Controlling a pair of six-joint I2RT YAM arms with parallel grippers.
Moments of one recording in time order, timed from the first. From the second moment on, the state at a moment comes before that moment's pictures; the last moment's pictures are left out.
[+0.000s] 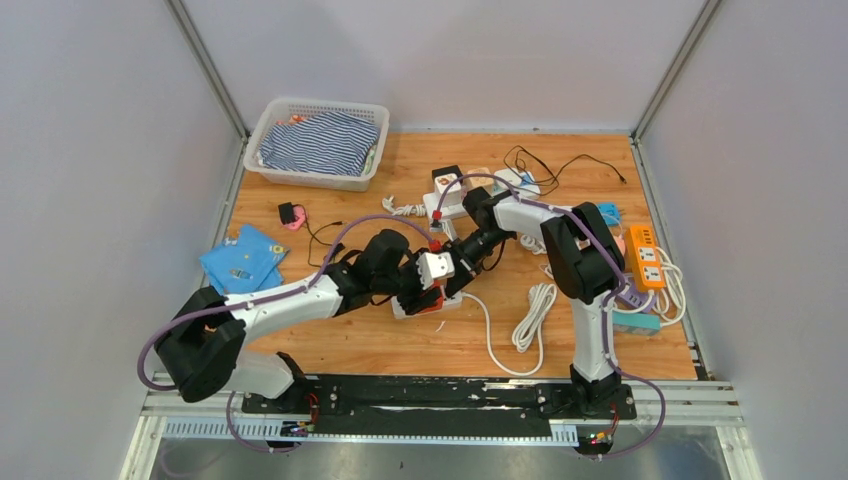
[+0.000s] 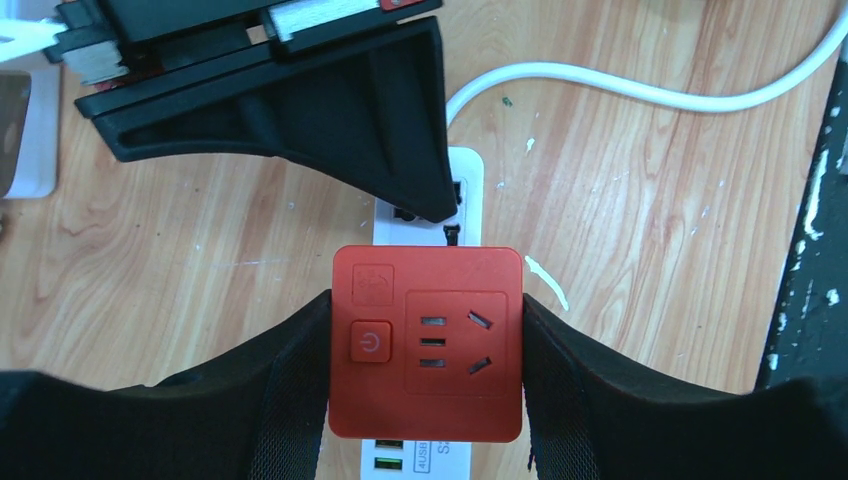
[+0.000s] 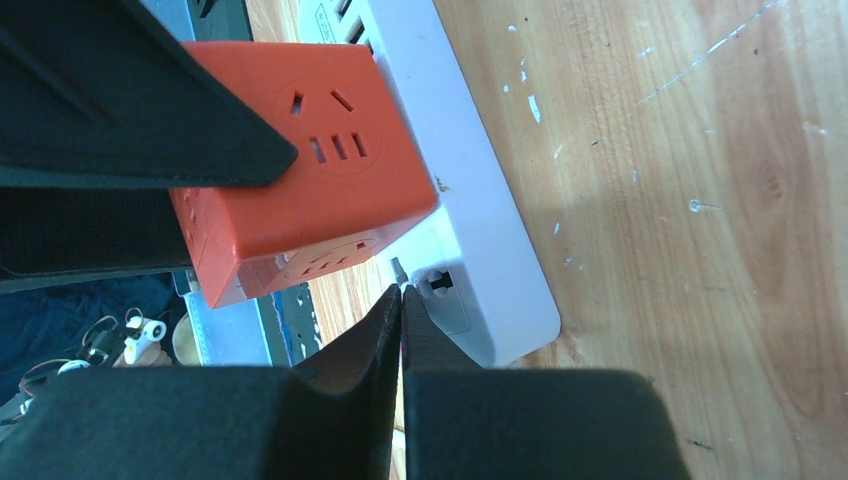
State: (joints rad) left arm -0.80 1.36 0.71 -0.02 0.37 0.34; right arm 0.50 2.07 1.38 -0.89 -0.99 -0.49
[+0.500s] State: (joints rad) left arm -0.74 1.36 0.68 0.03 0.44 0.26; right arm 0.50 2.07 1.38 -0.89 -0.98 -0.46
